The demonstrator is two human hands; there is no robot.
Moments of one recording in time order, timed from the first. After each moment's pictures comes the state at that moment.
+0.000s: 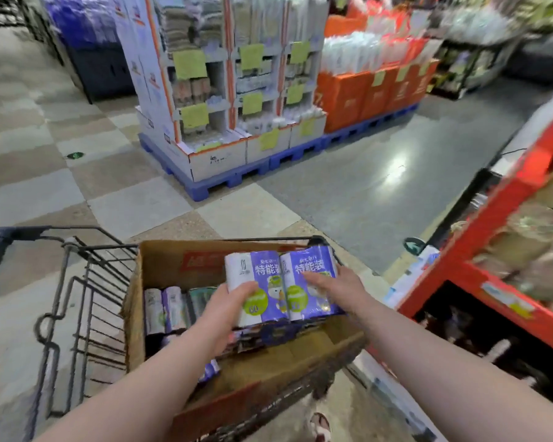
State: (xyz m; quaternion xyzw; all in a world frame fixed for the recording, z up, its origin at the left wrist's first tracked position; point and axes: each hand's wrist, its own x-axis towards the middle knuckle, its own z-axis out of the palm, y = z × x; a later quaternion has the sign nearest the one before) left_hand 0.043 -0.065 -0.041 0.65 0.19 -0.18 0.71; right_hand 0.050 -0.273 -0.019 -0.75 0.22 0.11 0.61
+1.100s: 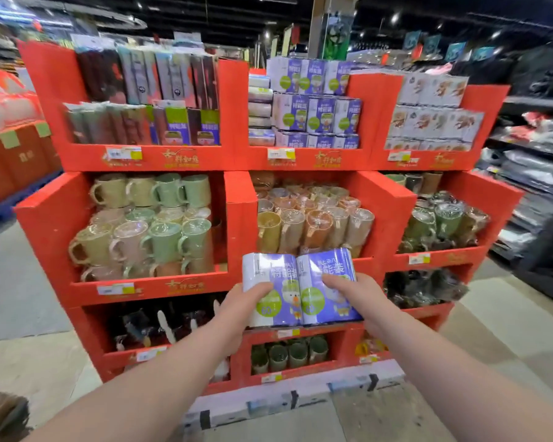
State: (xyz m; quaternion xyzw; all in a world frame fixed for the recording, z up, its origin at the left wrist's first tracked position) left_hand -0.311 -0.612 0.039 0.60 -0.26 -0.48 0.58; right_hand -0.509 -0.701 0.080 -0.57 0.49 -0.31 0.58
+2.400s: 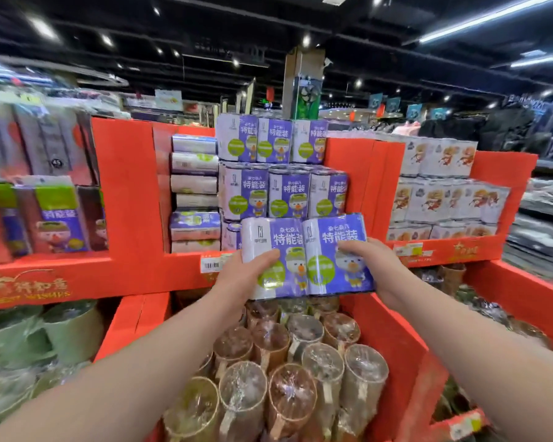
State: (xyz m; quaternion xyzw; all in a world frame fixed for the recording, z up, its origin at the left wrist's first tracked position) left_hand -0.242 -1.047 0.177 0.50 -0.39 -0.42 0.65; right_hand -0.447 -1.139 0.207 -0.60 0.41 -0.44 0.52
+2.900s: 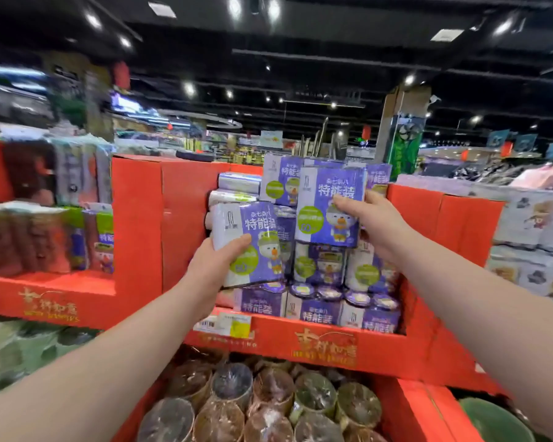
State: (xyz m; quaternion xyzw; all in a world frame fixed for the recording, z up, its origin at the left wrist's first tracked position) left_hand -0.193 -1.126 0.239 0.52 -0.32 -0.22 0.76; right_hand -0.355 -1.304 0.322 -0.71 0.20 -0.41 0.53
